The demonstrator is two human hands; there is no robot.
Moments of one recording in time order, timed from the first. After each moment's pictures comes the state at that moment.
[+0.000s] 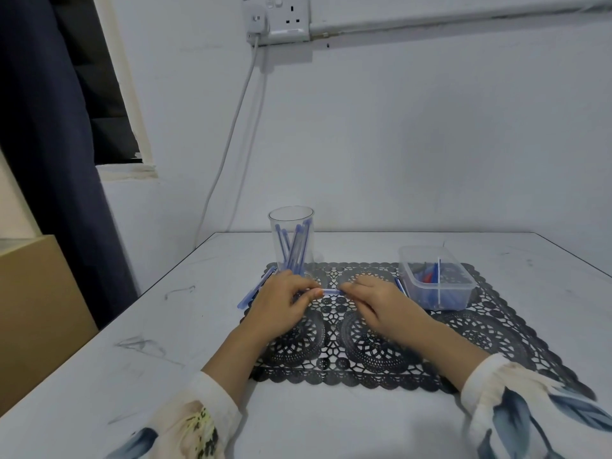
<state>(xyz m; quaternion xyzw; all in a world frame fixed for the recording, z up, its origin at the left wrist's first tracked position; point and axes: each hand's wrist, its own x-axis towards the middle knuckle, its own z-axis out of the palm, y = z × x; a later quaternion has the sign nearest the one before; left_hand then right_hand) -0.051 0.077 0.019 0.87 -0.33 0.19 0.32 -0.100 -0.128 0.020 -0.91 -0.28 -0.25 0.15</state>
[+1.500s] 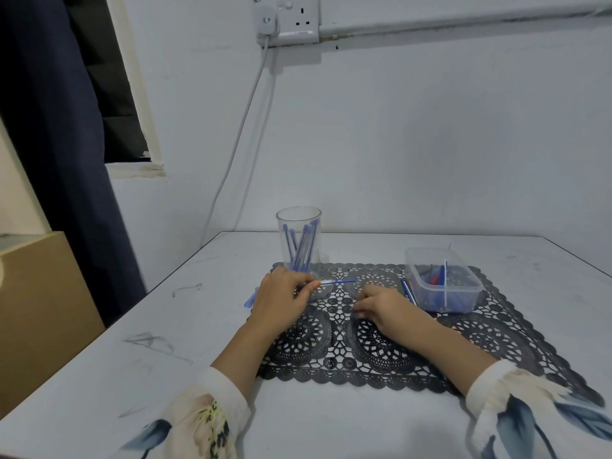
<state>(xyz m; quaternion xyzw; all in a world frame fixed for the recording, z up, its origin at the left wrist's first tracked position) -0.051 0.080 0.020 0.90 -0.23 0.22 0.30 -0.089 -0.133 0.009 -0.96 -0.22 -0.13 0.12</state>
